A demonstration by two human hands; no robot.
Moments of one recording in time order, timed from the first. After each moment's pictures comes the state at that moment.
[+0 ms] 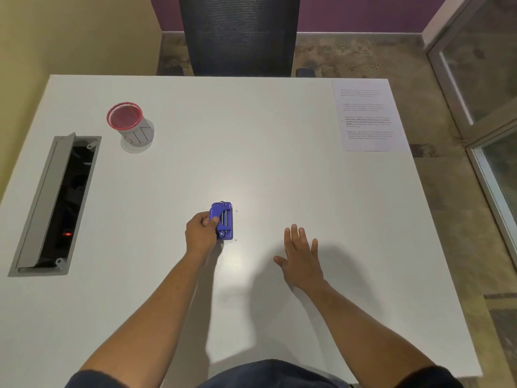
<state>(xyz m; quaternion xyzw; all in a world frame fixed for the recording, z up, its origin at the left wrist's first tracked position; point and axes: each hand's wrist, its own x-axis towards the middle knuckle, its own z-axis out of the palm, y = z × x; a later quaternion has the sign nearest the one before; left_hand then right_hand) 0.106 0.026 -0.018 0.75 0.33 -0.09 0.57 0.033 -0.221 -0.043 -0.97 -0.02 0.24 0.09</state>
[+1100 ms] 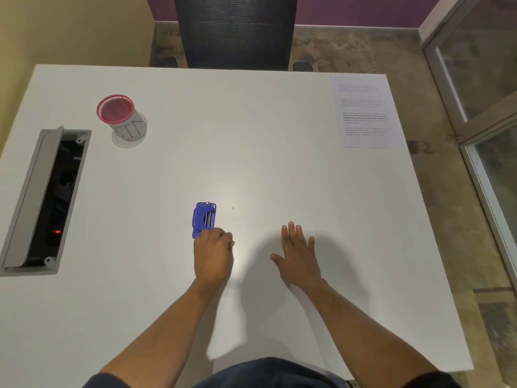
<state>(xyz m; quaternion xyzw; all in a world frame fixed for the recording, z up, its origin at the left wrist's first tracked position) 0.058 -0.005 -0.002 0.99 -0.03 -0.04 0.12 0.036 -0.222 -0.042 -0.96 -0.01 0.26 0.12</state>
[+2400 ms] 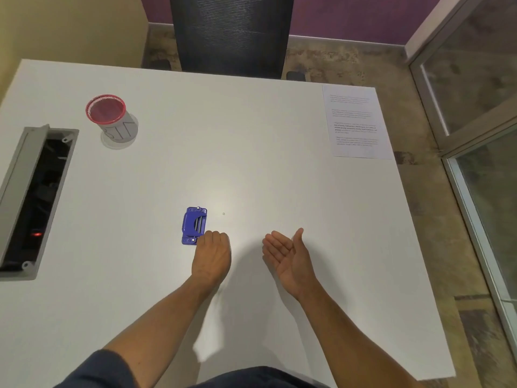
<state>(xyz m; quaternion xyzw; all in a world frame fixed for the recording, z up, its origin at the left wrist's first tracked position) 0.069 -0.019 -0.020 0.97 -0.13 -0.19 -0.11 0.048 -0.216 0.011 -0.36 0.40 0.17 0.82</state>
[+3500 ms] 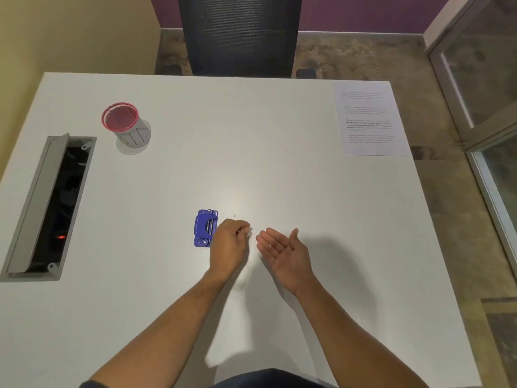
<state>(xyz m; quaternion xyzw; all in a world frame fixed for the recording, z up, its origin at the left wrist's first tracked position) 0.089 -0.035 0.017 0.89 0.09 -0.08 0.44 0.063 -0.190 0.001 -0.26 0.39 0.20 0.86</state>
